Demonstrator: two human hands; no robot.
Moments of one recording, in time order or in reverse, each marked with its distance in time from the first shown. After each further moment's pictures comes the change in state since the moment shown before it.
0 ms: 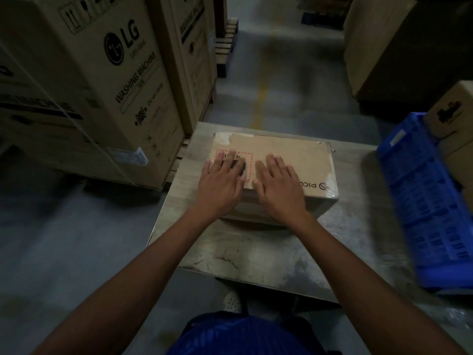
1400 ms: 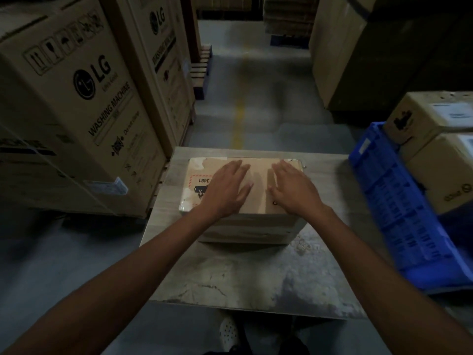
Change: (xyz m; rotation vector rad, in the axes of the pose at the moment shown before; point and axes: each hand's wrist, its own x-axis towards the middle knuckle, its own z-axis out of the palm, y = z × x) left_hand 0.067 0.047 0.001 -0.171 0.007 0.214; right_hand 0.018 0.082 -0.058 0.009 -0.113 0.157
